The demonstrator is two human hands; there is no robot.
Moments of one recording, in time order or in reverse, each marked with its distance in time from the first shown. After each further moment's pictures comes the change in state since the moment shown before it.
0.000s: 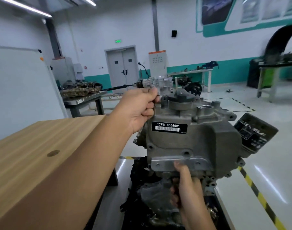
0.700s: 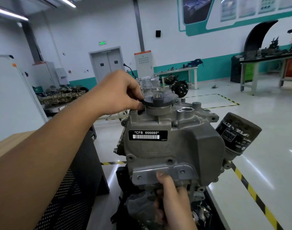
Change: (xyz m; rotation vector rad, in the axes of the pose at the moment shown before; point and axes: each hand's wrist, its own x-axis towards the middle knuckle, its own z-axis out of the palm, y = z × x) left_hand 0.026 0.044 0.011 1.321 -0.200 0.477; right_hand -0.004 -0.007 -0.001 -0.015 0.038 0.073
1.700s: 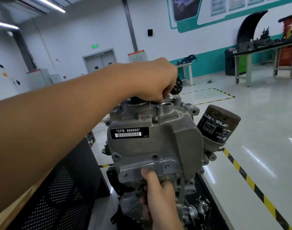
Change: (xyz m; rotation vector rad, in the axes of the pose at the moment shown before) left_hand 0.058 0.104 0.041 0.695 -0.297 0.477; right_hand -0.009 -0.007 -0.002 0.157 -0.056 -0.040
